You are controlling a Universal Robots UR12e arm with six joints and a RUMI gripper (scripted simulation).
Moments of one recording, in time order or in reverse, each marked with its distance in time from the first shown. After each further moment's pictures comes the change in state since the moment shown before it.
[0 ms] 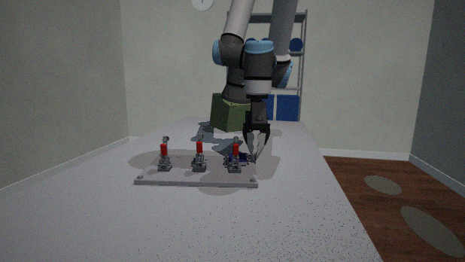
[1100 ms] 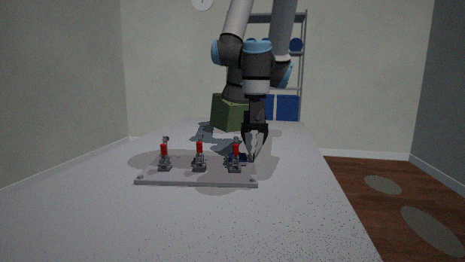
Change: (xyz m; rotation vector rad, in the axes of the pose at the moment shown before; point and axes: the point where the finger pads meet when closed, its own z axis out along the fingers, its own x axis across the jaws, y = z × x) arm 0.006 -0.001 -0.001 0.002 0.000 -0.001
